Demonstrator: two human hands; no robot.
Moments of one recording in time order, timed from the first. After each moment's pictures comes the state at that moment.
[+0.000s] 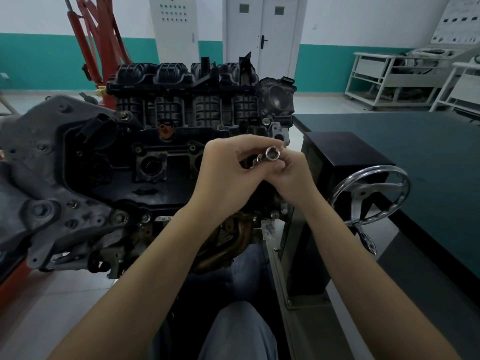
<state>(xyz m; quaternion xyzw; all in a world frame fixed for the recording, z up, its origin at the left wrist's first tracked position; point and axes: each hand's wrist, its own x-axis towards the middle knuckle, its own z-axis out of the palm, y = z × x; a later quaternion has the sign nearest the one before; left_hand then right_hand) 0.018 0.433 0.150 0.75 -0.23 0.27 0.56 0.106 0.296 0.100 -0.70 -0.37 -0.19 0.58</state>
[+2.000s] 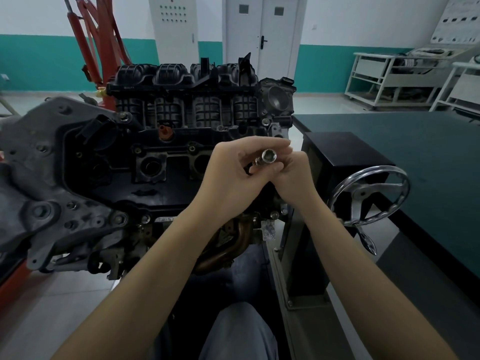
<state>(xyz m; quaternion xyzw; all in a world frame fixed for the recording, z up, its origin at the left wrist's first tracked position) 0.019 0.431 0.148 0.75 -0.25 0.25 0.56 0.106 0.298 0.099 -0.71 -0.34 -0.21 0.57</state>
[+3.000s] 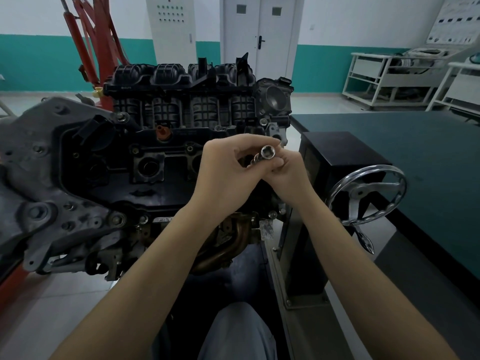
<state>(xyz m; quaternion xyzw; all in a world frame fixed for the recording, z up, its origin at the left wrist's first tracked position) 0.022 0.430 0.149 0.75 -0.21 0.28 0.56 0.107 0.299 0.100 -0.71 -0.36 -0.20 0.58</state>
